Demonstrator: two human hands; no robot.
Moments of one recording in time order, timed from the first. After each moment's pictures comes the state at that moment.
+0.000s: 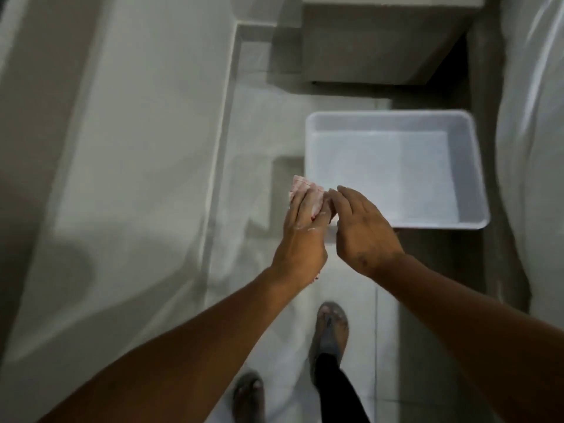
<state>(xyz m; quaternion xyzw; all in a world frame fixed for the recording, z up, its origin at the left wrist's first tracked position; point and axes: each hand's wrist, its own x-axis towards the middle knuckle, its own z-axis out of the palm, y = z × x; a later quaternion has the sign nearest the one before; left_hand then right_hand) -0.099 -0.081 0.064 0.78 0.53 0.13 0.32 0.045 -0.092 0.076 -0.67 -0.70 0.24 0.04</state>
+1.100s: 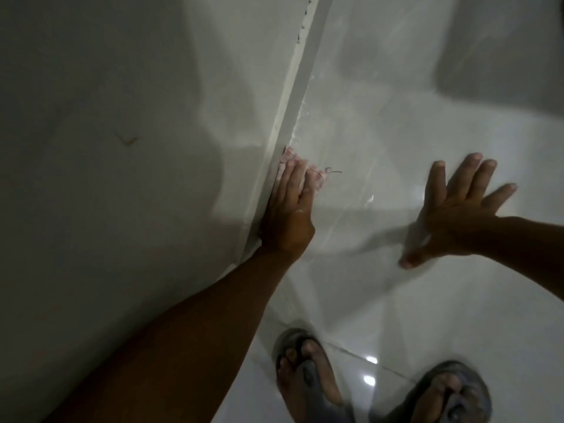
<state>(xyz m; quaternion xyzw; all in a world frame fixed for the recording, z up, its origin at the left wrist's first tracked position) -0.401 -0.258 -0.365 0.74 0.65 0.11 0.14 -0.125 -0.204 -0.324 -0.58 -0.58 0.41 -0.39</state>
